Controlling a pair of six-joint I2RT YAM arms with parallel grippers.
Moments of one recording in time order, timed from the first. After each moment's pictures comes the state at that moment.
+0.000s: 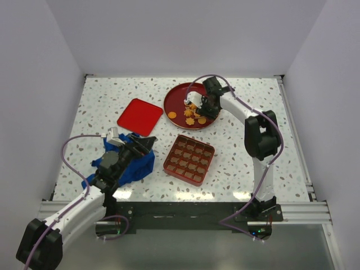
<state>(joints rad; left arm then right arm) -0.46 0.69 0.13 0.51 -0.05 -0.89 0.39 2.12 1.73 -0.74 -0.04 -0.88</state>
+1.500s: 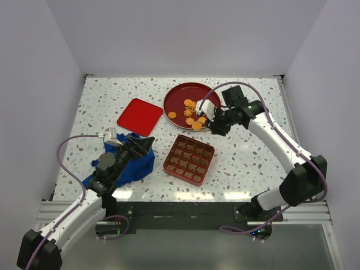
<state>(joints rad) -0.46 0.58 0.15 0.40 -0.05 -0.83 0.44 1.48 1.36 -0.88 -0.32 -0.79</state>
